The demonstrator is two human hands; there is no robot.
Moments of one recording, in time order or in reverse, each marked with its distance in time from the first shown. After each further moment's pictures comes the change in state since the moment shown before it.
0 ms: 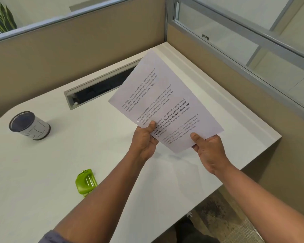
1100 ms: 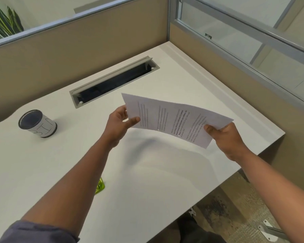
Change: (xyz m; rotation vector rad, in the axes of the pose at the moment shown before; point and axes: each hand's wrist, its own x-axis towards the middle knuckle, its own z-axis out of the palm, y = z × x) left_hand 0.002 0.094 -0.057 0.929 -0.082 0.368; right_hand 0.010 -0.039 -0.030 -0.468 -0.017 -0.125
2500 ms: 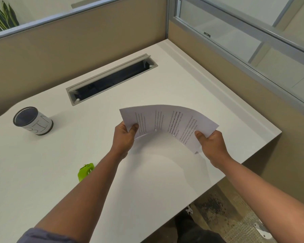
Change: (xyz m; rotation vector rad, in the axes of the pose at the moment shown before) left_hand -0.026 -0.043 0.037 -0.025 0.178 -0.031; right_hand -0.013 0.033 0.027 -0.066 0.100 0.119
